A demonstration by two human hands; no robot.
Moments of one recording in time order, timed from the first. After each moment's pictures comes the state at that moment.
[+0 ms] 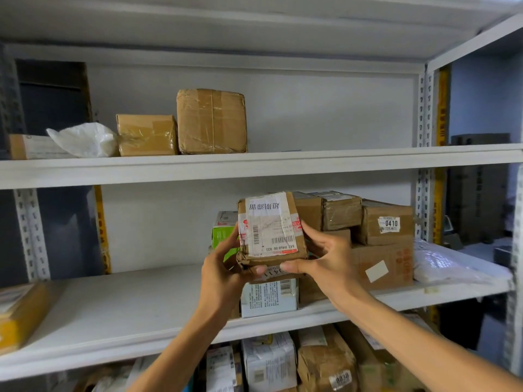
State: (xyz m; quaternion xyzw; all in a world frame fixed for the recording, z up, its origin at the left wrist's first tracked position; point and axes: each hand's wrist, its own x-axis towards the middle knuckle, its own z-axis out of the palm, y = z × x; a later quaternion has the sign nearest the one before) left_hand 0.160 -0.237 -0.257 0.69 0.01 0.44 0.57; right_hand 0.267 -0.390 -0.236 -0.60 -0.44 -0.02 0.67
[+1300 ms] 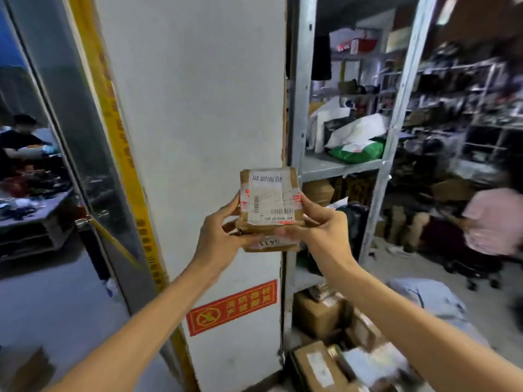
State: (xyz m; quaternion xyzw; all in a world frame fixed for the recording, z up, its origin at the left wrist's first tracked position) left_hand 0.280 -0.905 -0.373 0.59 -0.50 -0.20 0.60; right_hand 0.115 -0.981 -0.376 -0.64 0.23 -0.49 0.54
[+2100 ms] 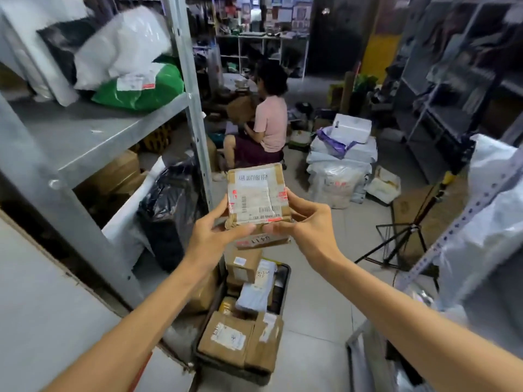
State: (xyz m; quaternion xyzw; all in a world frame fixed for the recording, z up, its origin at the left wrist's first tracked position) left_hand 0.167 -1.234 -0.499 0.37 -0.64 -0.56 0.37; right_hand 0.002 -1.159 -0.487 -0.41 0.56 -0.63 0.36
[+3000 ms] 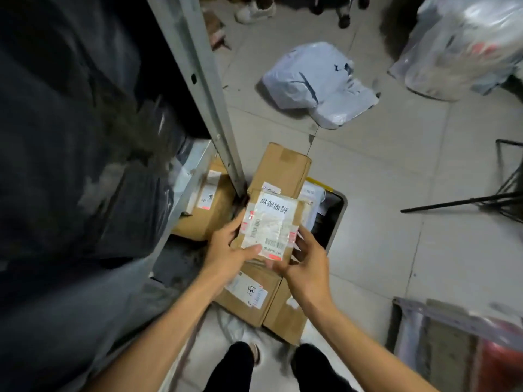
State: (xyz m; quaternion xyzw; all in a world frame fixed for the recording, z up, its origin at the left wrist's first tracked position) left_hand 0.121 -1.453 -0.934 0.59 -0.48 -0.63 0.17; right_hand -0.010 -1.375 -0.946 -0.24 0.72 -0.44 0.48
